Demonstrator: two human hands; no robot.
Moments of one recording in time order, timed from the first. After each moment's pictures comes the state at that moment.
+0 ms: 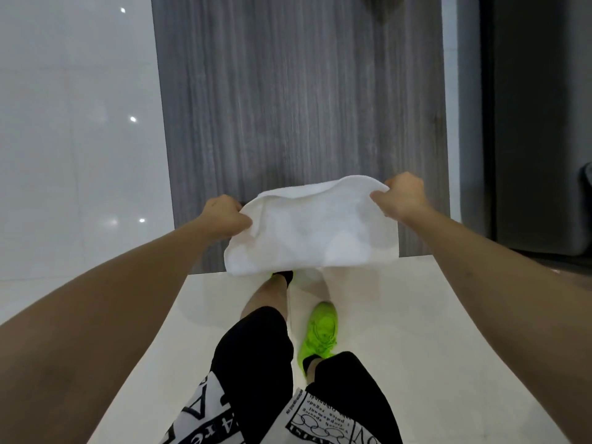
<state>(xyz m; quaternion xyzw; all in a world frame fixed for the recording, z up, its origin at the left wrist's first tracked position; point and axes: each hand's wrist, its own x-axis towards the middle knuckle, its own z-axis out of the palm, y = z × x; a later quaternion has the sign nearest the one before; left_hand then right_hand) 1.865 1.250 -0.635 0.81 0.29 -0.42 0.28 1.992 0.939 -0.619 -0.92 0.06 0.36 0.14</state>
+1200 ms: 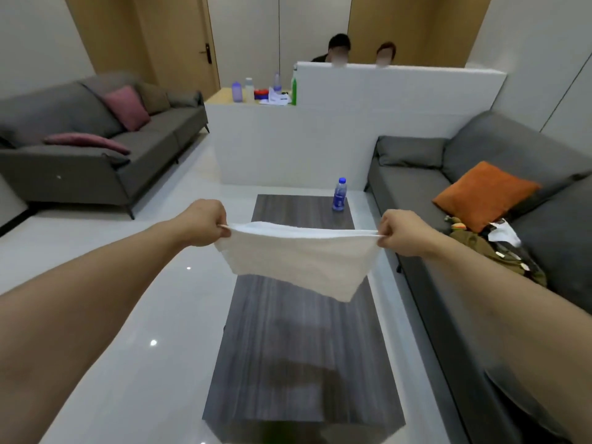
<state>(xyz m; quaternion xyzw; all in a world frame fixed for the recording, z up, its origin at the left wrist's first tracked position) 1.856 1.296 -0.129 0.98 0.16 0.01 0.08 2.004 0.918 -0.131 -0.96 -0.26 0.04 0.10</state>
